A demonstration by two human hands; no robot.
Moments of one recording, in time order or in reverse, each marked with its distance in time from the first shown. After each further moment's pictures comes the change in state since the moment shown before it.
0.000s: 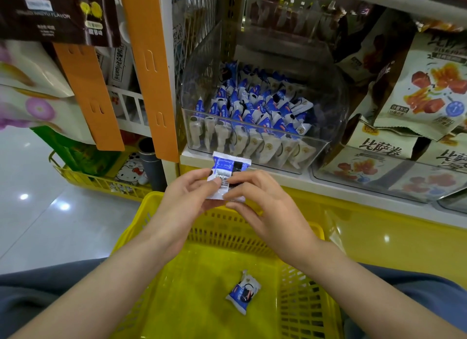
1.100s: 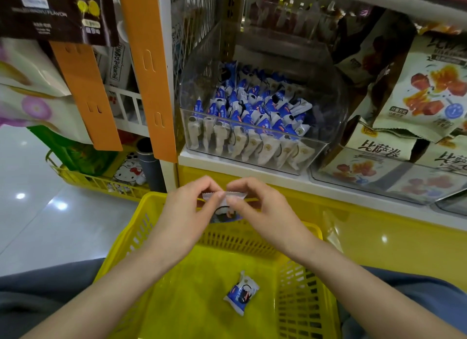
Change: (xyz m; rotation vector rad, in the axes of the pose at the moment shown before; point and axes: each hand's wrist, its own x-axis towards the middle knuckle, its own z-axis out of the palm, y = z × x) left_hand -0.009 -0.005 -0.002 0.732 0.011 0.503; right_hand 0.005 0.004 0.006 0.371 -0.101 0.442
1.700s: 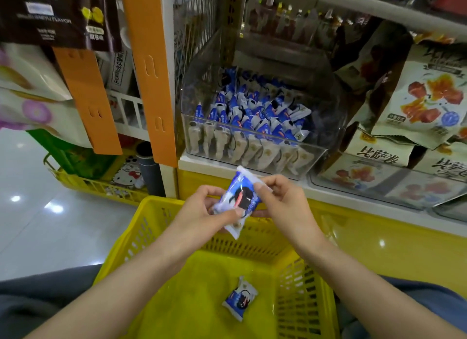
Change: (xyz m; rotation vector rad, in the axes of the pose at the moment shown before) left_hand 0.005 0.003 0.018 -0.581 -0.132 -0.492; right_hand 0.008 0.008 -0.011 0.389 0.247 0.246
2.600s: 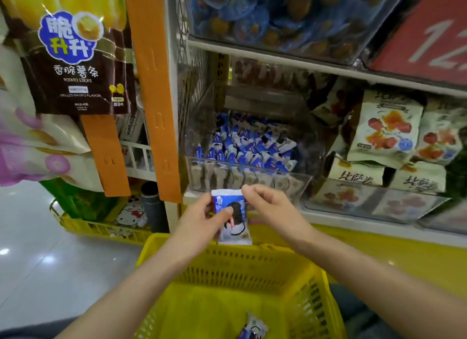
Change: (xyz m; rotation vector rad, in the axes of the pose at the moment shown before) left_hand -0.002 0.044 -0.011 0.133 -0.035 0.186; right_hand 0.007 -0.042 0.007 -0.025 -0.238 -0.079
